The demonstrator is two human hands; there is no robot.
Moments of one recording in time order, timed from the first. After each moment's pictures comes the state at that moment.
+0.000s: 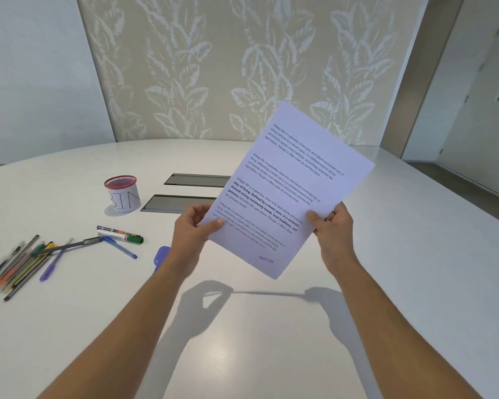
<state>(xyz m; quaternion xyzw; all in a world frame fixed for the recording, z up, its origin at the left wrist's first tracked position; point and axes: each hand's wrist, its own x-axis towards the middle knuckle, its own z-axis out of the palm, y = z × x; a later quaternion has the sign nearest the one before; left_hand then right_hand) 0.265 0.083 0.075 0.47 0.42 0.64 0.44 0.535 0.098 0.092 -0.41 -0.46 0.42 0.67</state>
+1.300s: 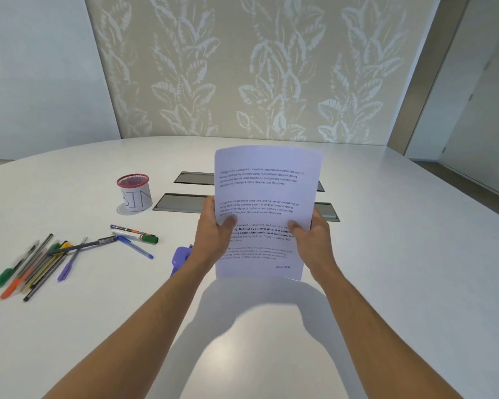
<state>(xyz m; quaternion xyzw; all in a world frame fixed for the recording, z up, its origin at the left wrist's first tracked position) 0.264 0.084 0.087 0.55 0.48 0.61 0.30 0.469 0.097 0.076 -0.46 -0.57 0.34 0.59</state>
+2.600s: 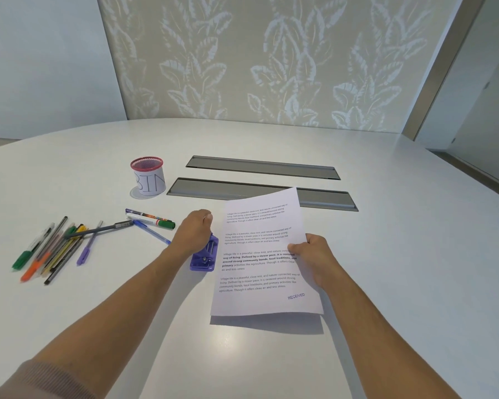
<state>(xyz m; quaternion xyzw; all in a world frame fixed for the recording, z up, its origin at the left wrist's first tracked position) 0.164 0.127 0.031 0.63 0.69 0.30 0.17 0.434 0.090 0.034 -0.52 -0.40 0.59 0.47</state>
